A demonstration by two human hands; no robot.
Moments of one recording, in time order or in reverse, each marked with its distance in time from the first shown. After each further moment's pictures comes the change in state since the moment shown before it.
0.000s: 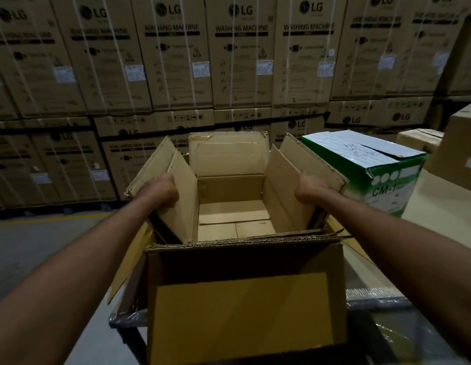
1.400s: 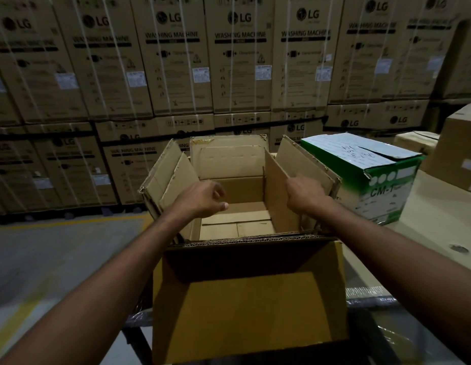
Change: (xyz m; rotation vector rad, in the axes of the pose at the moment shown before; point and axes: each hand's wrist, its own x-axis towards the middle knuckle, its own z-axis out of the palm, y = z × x) left_hand -0.064 0.059 0.014 -0.046 -0.087 0.436; right_hand -0.052 -0.017 -0.012 -0.238 0.136 -0.269
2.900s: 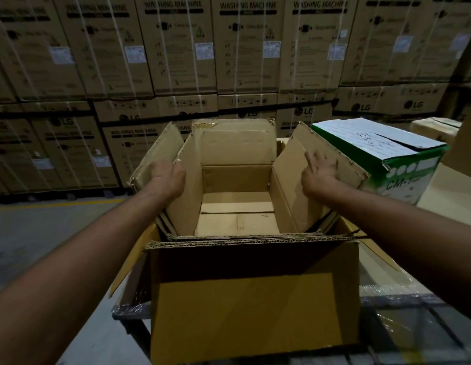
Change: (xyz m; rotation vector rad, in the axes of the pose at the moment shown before) left_hand 0.047 -0.075 -0.013 0.998 0.001 -0.230; right_hand 0.061 0.005 0.025 -0.594 -0.172 0.154
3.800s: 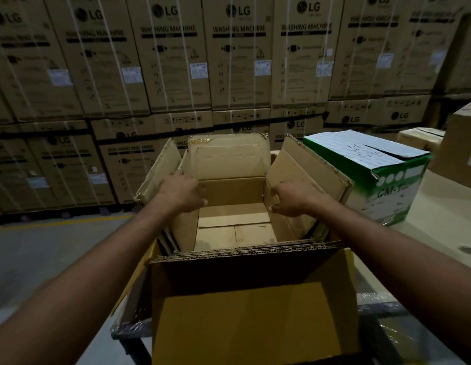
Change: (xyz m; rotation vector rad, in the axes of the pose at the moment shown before) left_hand -0.018 0.012 -0.028 -0.308 0.064 0.146; right_hand -0.053 0.000 -0.038 0.536 0.038 -0.383
